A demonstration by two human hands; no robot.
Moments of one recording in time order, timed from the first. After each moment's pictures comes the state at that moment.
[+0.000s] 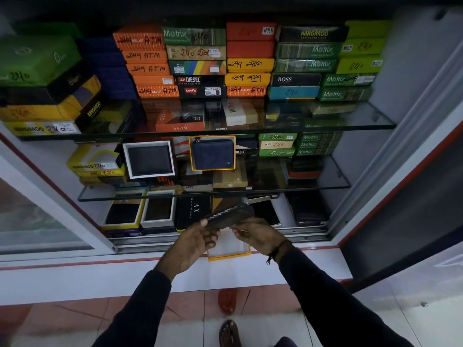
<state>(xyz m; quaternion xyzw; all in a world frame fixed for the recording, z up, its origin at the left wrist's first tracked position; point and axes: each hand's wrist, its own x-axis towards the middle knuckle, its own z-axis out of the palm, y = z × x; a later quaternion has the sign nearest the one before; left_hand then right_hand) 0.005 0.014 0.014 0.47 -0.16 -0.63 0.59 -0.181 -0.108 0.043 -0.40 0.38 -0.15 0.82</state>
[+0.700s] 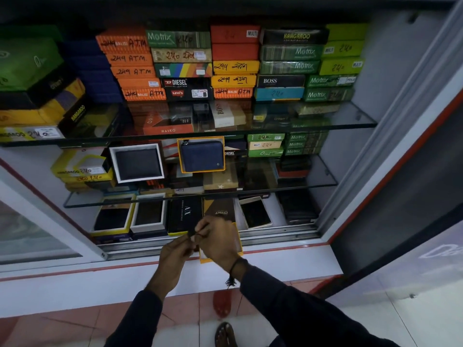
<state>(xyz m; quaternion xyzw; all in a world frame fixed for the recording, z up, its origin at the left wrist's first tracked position) 0.002 0.039 -0.023 0.57 -0.18 -0.48 0.64 -0.126 -0.039 0.070 -0.78 0.42 -0.24 0.40</state>
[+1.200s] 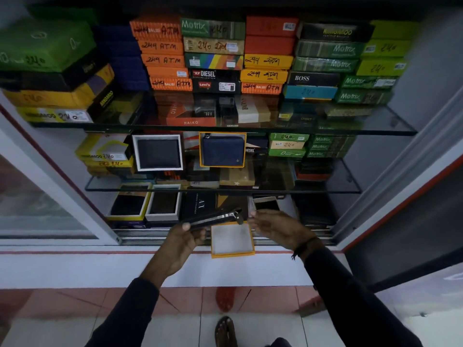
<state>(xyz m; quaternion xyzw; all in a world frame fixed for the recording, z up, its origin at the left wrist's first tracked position) 0.024 0.041 0.011 0.40 -0.13 -0.56 0.71 -0.208 -0.140 0.061 -0.48 0.38 -0.09 0.79</state>
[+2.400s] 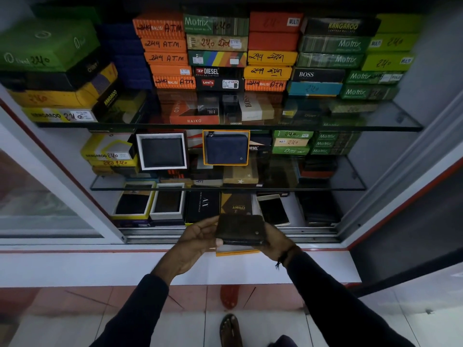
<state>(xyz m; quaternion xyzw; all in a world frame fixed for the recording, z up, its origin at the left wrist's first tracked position) 0.010 0.039 0.021 0.50 -0.28 -0.59 0.57 -0.184 -0.101 0.024 -0.32 0.35 -0.16 0.87</state>
